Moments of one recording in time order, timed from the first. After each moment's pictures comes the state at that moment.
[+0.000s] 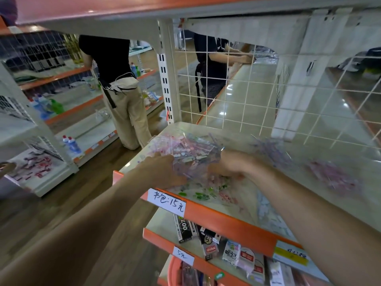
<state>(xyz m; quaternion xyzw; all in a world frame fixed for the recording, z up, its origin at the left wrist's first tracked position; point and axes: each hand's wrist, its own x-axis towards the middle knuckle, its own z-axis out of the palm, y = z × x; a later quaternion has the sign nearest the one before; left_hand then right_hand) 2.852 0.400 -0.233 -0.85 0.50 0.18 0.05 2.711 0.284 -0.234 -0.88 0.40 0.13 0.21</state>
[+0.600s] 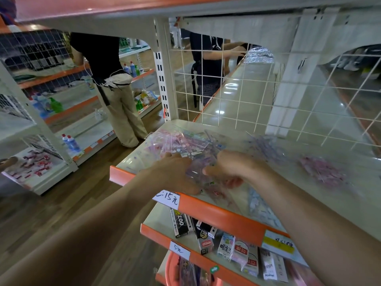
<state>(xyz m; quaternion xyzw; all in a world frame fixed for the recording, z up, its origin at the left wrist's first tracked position) 2.813 0.395 -0.233 -0.79 0.59 0.18 0.06 2.689 0.302 -0.230 -0.85 0.45 0.11 0.26</state>
